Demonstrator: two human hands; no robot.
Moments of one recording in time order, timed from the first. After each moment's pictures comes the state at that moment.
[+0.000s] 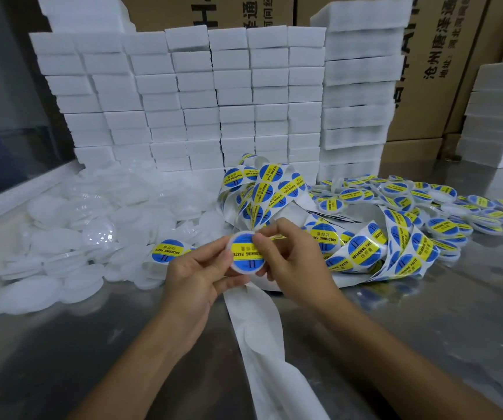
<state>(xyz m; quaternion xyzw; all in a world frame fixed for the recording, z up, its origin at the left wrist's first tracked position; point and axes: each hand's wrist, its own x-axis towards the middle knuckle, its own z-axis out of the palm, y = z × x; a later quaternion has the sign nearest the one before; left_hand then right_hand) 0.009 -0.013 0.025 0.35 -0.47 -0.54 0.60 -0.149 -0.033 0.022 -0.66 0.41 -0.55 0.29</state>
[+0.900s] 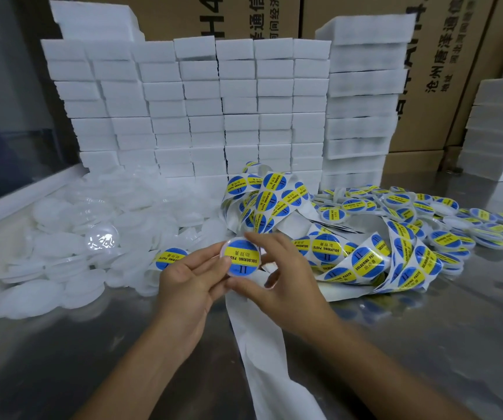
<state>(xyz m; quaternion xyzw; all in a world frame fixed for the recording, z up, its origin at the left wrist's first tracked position) 0.014 -0.022 0.022 0.35 -0.40 -0.55 0.64 -0.138 -0.032 0.007 -0.74 0.41 -0.51 0.14</state>
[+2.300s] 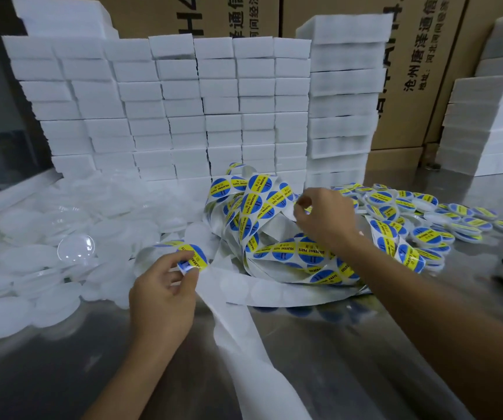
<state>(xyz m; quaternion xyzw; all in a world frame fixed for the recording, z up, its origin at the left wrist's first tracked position) 0.021 -0.029 0.014 0.57 -0.52 -0.21 0.60 -0.227 -0.125 0.064 -0.65 0.67 -0.35 -0.07</state>
